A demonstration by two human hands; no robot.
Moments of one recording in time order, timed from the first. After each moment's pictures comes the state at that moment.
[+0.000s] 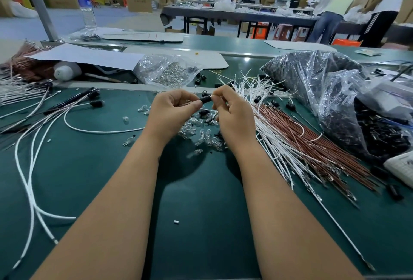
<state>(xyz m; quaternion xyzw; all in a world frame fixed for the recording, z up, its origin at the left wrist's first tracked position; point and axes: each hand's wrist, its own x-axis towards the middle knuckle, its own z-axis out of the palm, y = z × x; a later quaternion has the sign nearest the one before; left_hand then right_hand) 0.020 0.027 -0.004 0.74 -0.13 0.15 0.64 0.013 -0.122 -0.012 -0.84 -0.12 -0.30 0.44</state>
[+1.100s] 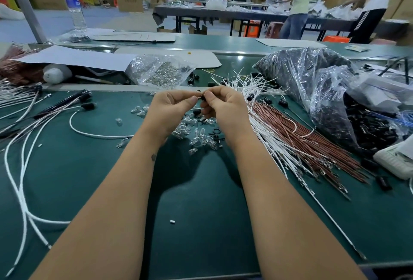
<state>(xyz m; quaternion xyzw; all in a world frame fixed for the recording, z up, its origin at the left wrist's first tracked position) 0.019 0.017 0.001 0.74 -0.16 0.12 0.65 0.007 -0.116 0.009 -0.70 -0.06 -0.14 0.70</state>
